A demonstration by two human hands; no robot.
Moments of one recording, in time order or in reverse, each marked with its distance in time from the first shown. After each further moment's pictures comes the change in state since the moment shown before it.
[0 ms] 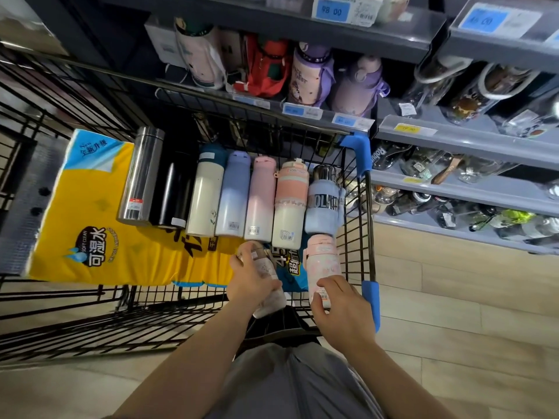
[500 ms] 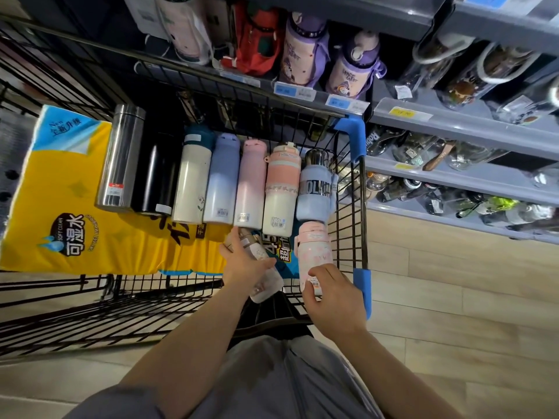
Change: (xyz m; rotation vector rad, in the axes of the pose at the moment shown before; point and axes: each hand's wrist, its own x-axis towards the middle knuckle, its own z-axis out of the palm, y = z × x) left_hand 0.013 0.004 0.012 -0.180 0.051 -0.089; right_hand 0.001 0.000 0.000 0.038 -0.064 0.020
